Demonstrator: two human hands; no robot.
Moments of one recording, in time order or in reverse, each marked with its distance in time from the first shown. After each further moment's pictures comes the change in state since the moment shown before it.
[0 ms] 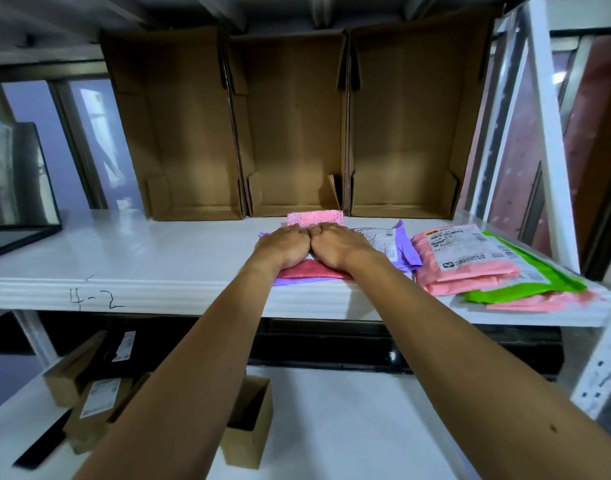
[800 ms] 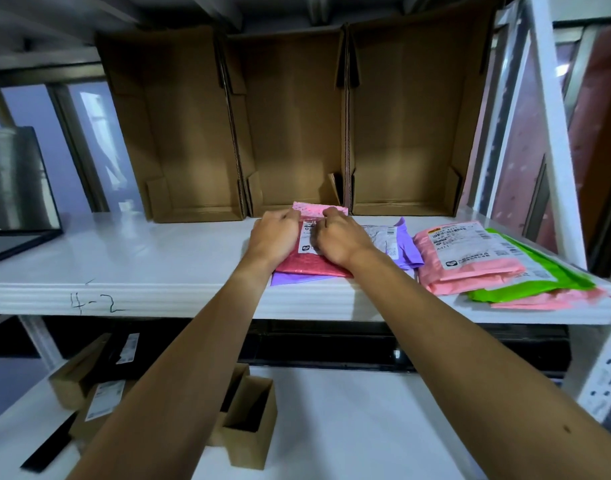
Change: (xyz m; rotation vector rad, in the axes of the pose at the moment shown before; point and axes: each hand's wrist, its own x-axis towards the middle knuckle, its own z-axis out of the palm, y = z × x) left_hand -0.016 -0.001 -0.010 -0.683 0.422 -0.074; right_hand 0.006 0.006 0.003 0.282 0.218 0.079
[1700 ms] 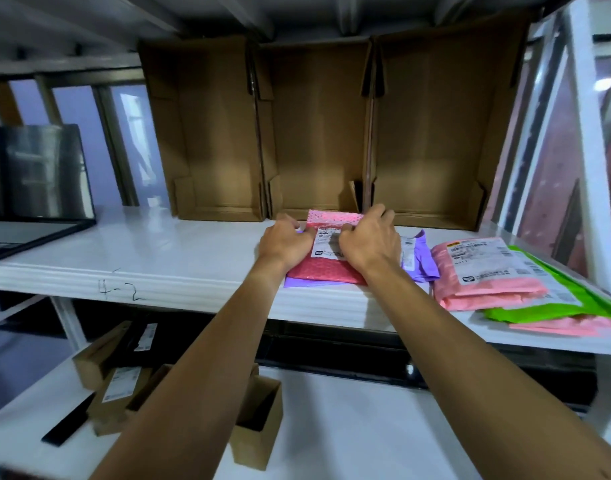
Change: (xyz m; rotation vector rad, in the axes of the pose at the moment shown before) left_hand -0.012 -0.002 -0.008 0.168 0.061 -0.154; right_hand -0.008 -0.001 -0.003 0.038 0.364 0.149
